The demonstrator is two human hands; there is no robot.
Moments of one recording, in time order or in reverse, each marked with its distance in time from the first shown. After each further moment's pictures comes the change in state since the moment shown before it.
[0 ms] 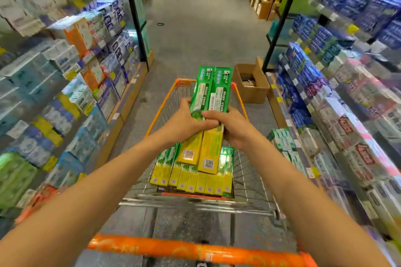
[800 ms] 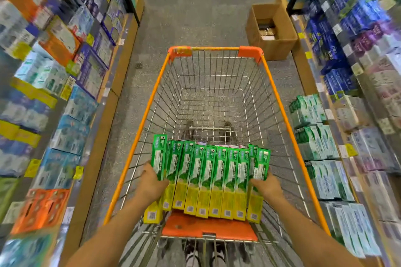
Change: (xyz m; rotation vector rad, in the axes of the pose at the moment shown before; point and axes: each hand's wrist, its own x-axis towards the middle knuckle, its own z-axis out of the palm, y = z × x) left_hand 0.130 -0.266 0.015 0.269 0.018 -0.738; right_hand 0.165 0.268 -0.168 -0.586 0.521 0.719
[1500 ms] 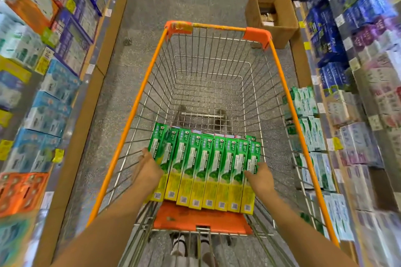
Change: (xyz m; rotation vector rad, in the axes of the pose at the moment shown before) left_hand 0.061 -0.025 0.039 0.259 -0.008 -0.108; right_hand -0.006 -0.007 0.019 -0.150 0.101 -0.068
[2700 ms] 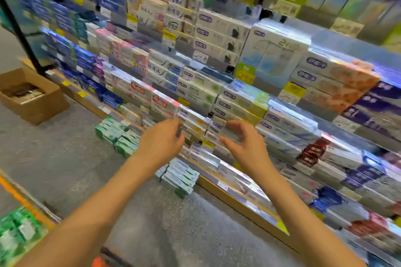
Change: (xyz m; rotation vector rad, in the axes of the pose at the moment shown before) left_hand -0.555 0.306 0.175 0.432 -0.030 1.700; right_hand -0.343 0.345 -0.379 0.350 0.921 -0.187
